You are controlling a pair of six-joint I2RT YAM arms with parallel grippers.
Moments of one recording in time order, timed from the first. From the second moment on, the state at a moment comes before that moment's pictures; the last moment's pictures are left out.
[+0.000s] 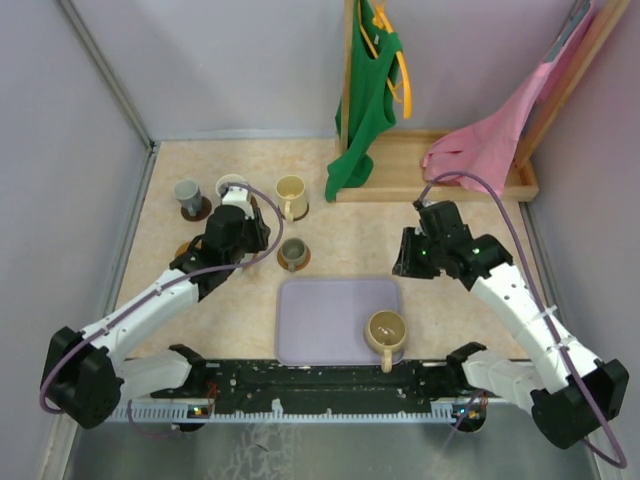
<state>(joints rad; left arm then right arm) -0.55 1.13 0.74 -0.08 -0.28 -0.37 0.45 1.02 0.97 -0.88 -0.09 0.50</state>
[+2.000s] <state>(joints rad) -0.59 1.12 0.71 -0.08 -0.29 -0.33 1.08 0.92 0.69 -1.02 -0.07 0.94</state>
